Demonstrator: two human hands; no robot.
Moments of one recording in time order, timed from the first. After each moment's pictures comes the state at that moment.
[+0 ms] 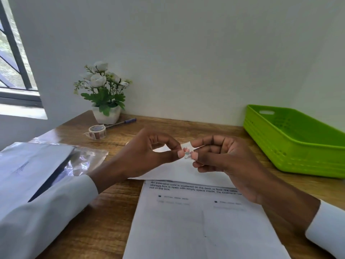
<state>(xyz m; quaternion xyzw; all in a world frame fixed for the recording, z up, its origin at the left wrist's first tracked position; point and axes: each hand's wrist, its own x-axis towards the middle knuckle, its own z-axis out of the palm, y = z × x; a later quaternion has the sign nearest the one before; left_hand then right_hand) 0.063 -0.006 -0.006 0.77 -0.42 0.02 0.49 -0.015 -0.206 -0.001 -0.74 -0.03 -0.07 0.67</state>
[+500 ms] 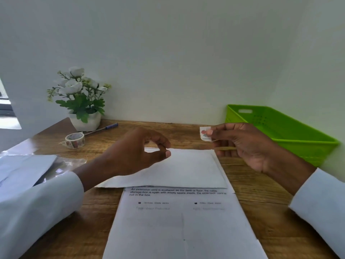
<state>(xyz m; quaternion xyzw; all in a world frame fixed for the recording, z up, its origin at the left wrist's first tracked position) 0.077 -0.025 0.005 0.84 -0.41 0.06 0.36 -0.005 -0.270 0.031 -0.74 0.11 -0.08 0.65</state>
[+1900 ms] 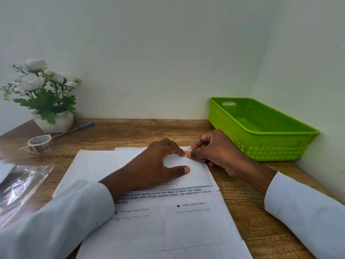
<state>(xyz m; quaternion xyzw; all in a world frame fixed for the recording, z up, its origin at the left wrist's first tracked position) 0.090 -0.106 -0.045 0.84 -0.46 0.02 0.30 0.021 -0.287 -0.017 -0.86 0.13 -0.13 0.49</state>
